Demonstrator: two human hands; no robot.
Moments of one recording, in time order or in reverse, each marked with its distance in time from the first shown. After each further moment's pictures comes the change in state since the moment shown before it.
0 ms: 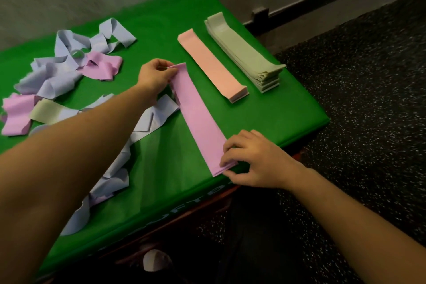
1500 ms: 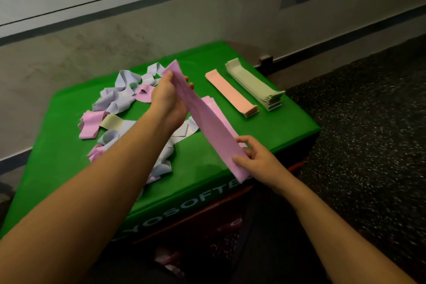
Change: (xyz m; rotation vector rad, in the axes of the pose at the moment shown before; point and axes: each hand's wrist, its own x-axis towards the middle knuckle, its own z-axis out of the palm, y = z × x) left_hand -0.166 0.070 -0.072 -0.934 -0.016 -0.082; right_hand 0.000 -0.116 -0.013 0.930 0.197 0.613
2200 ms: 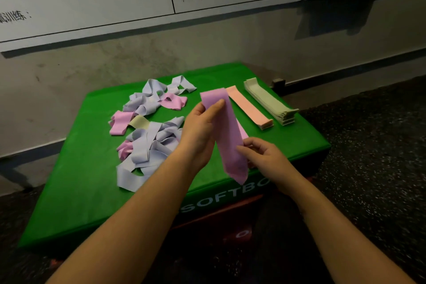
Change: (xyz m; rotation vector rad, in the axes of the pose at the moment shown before) left_hand -0.125 -0.010 -0.024 0.088 -0.227 0.176; right_hand -0.027 -0.066 0.043 0.043 0.033 -0.137
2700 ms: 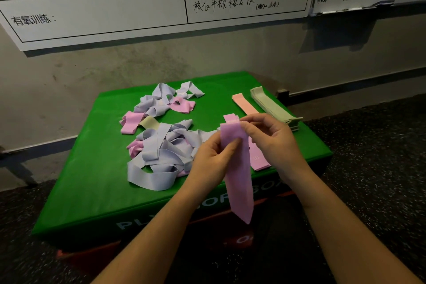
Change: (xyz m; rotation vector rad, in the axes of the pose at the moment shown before) left_hand -0.066 -0.021 -0.032 0.425 -0.155 0.277; right_hand -0.016 -0.064 0.027 -0.066 0.175 -0.307
